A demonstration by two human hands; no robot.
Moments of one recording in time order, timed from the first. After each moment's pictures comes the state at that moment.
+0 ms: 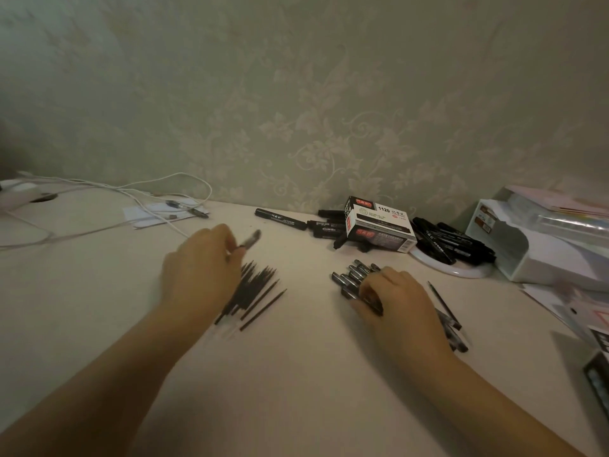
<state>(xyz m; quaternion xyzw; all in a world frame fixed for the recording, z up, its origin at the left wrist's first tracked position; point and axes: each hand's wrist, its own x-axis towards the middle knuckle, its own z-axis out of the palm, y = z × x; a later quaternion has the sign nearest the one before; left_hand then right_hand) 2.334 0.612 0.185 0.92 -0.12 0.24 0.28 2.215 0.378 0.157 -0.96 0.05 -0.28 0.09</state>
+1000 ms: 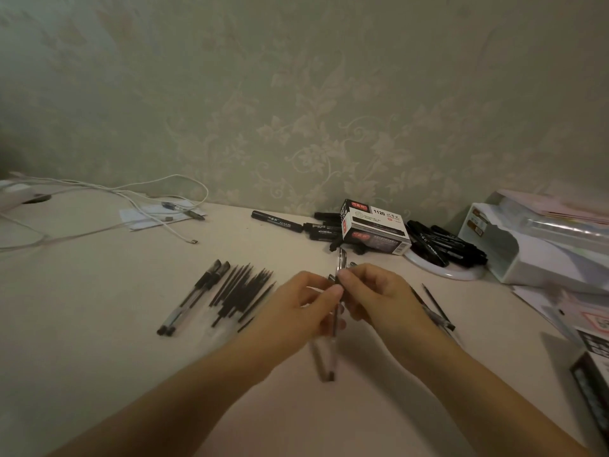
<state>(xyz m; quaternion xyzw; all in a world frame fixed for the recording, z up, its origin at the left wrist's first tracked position) 2.267 0.548 0.171 0.68 -0.25 -0.21 0.66 2.217 0.399 0.180 -0.76 0.08 -0.14 0.63</state>
